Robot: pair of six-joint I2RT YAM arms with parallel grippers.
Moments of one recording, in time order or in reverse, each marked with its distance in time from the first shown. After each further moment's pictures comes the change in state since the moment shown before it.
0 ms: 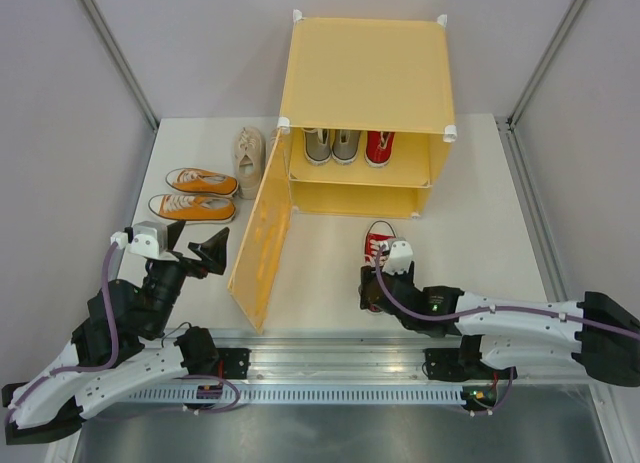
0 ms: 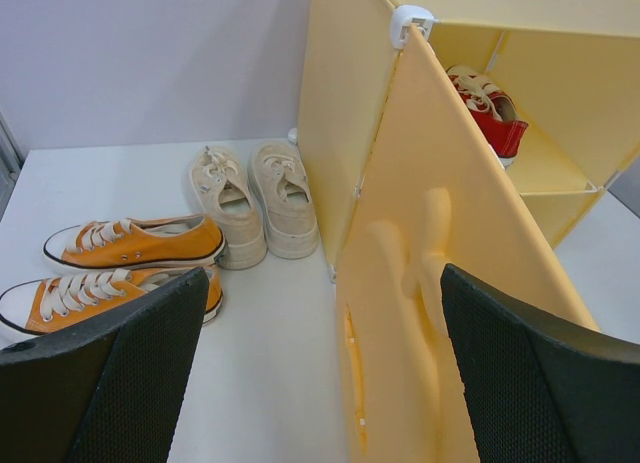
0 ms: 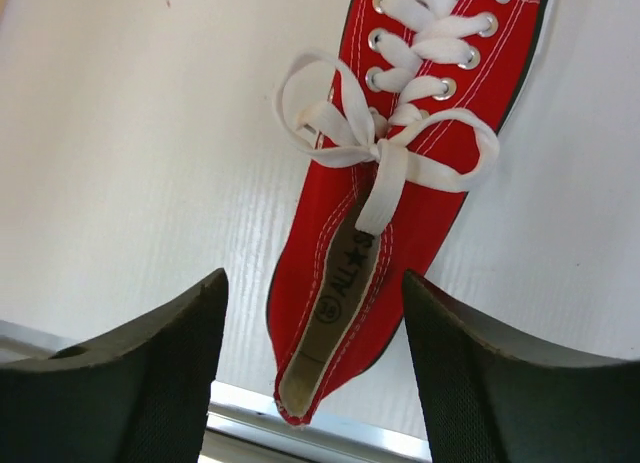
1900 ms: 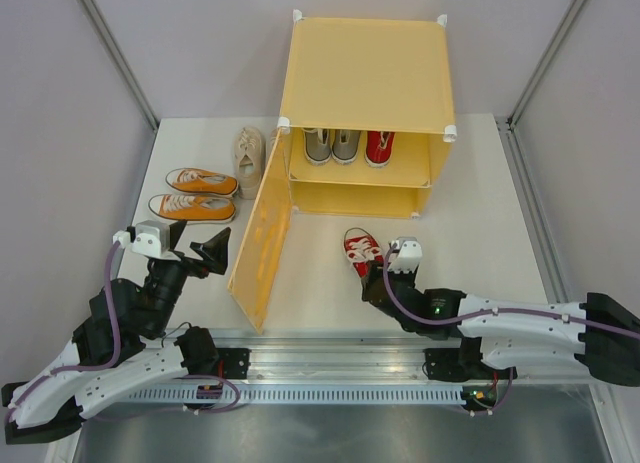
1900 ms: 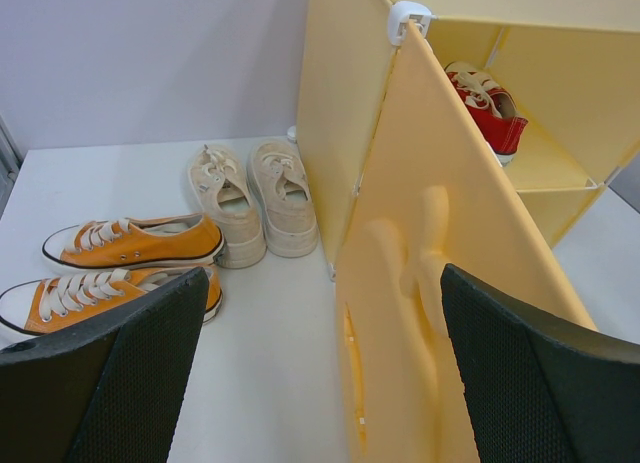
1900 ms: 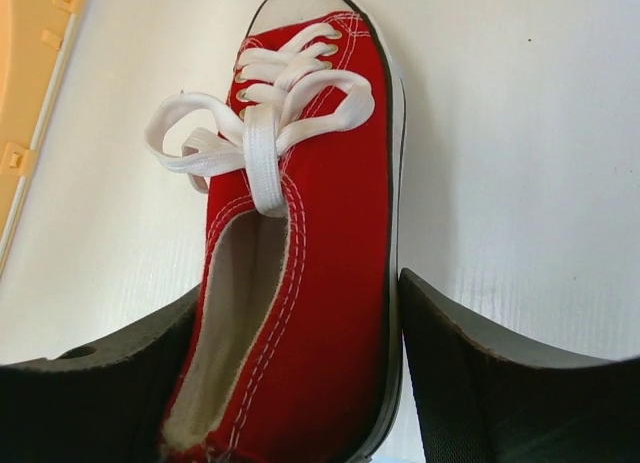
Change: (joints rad) left arm 0.000 0.008 0.000 0.000 0.004 0.000; right arm 0.023 -0.023 -0.015 0.053 0.146 0.100
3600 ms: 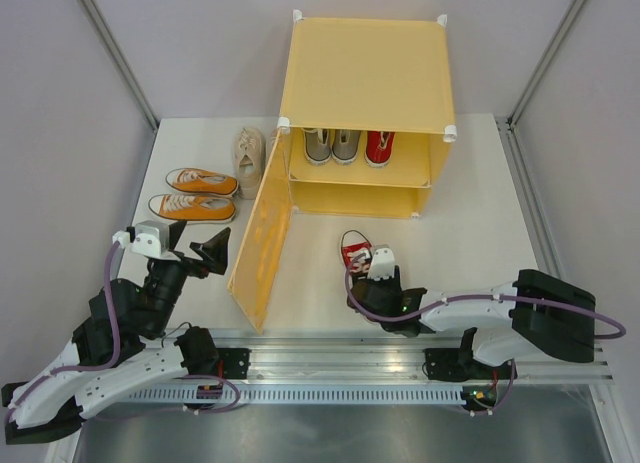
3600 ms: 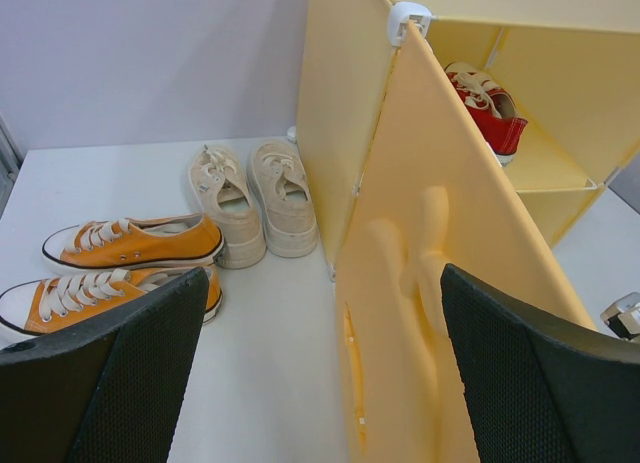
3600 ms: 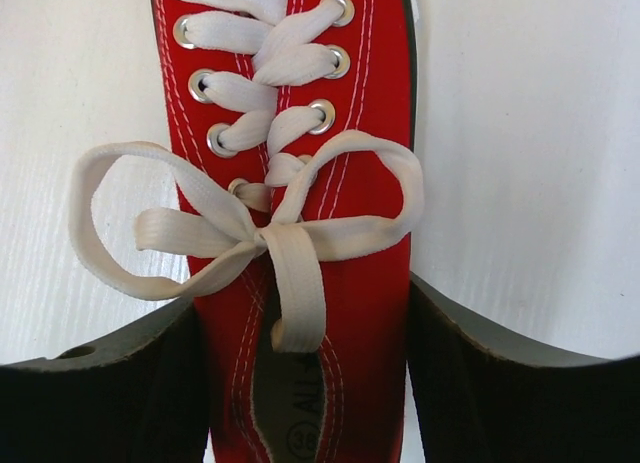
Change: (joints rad) left arm 0.000 -0.001 0.000 0.000 0.000 0.000; right arm -0.017 0.309 -0.008 0.158 -0.074 -0.125
